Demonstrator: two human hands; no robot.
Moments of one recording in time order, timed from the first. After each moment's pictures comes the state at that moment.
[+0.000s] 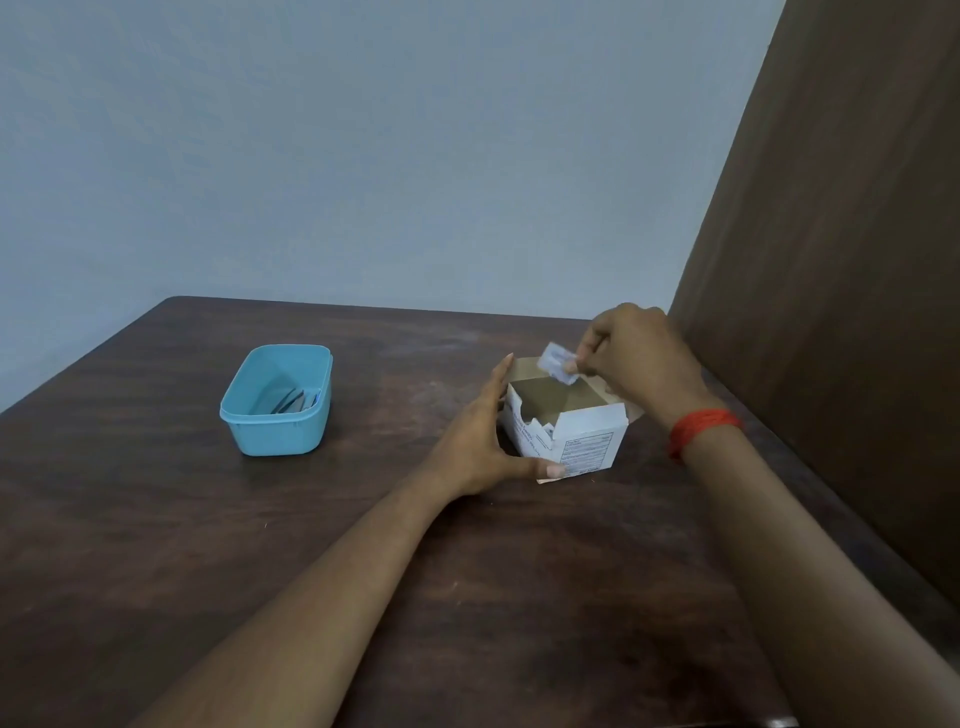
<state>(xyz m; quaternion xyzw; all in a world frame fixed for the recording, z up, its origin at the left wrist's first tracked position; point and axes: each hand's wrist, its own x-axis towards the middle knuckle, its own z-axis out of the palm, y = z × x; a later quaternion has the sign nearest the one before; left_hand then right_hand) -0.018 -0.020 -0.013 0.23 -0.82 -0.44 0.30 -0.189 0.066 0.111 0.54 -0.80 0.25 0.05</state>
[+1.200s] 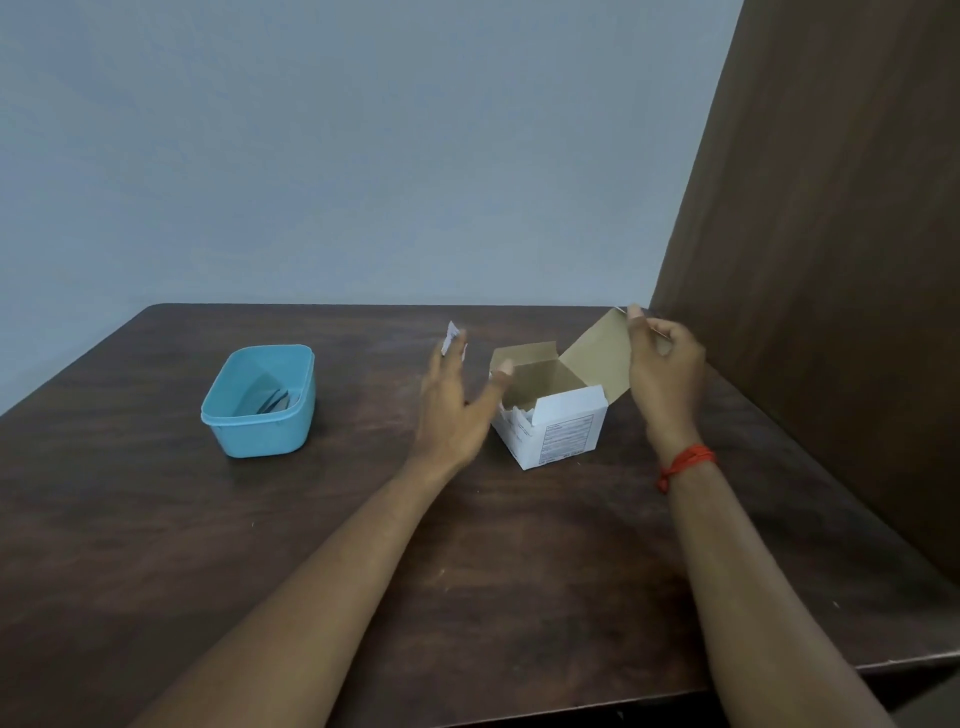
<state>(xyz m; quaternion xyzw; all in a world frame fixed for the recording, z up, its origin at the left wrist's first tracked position) -0.025 -0.010 0.007 0.34 -0.73 -0.39 0.44 -0.217 0.078 0.052 0.28 -0.70 0.65 0.03</state>
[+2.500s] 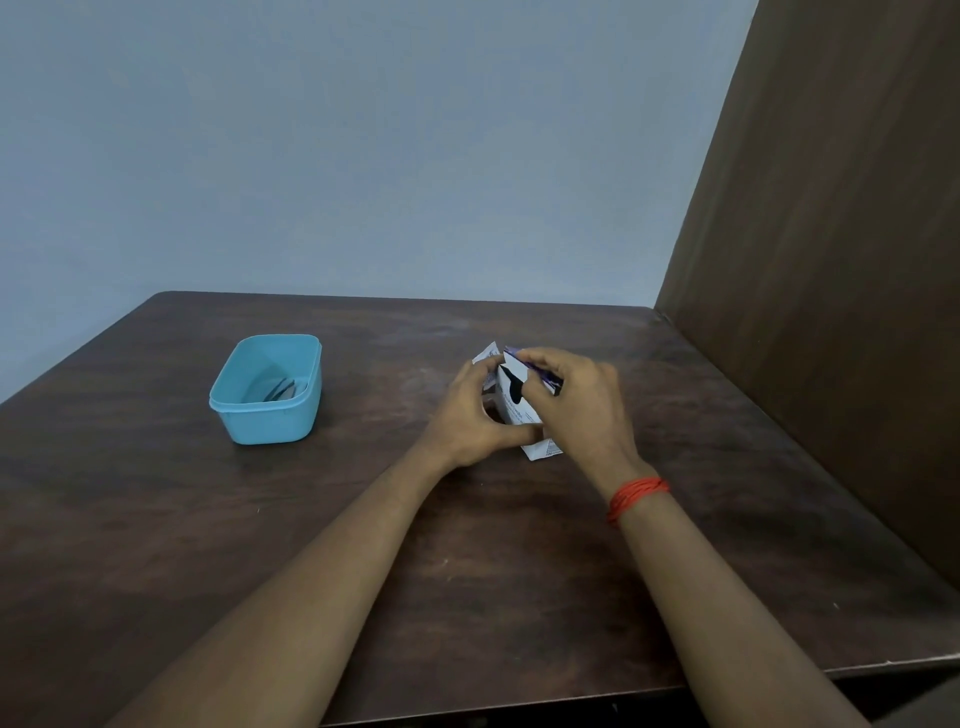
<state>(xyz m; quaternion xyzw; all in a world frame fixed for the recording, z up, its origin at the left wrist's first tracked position) -0.027 -0.017 -0.008 0.26 -0.78 -0.44 0.35 -0.144 0.080 0.036 0.56 -0.69 0.45 0.05</state>
